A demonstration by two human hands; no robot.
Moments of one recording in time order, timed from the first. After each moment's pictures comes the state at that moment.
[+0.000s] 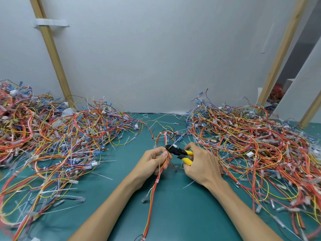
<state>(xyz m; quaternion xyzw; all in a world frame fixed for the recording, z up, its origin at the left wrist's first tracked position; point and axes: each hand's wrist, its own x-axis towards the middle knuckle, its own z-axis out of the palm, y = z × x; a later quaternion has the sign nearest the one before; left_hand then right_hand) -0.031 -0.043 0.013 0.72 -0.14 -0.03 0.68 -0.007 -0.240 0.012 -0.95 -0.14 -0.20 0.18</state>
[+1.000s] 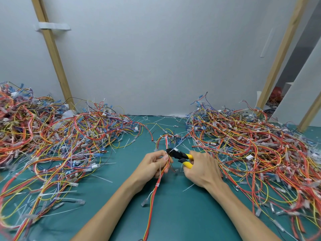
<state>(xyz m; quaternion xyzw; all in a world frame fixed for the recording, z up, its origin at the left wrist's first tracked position) -0.032 -0.043 0.013 0.73 -0.14 -0.04 0.67 -0.004 -0.241 0.014 -0.97 -0.14 -0.17 0.14</state>
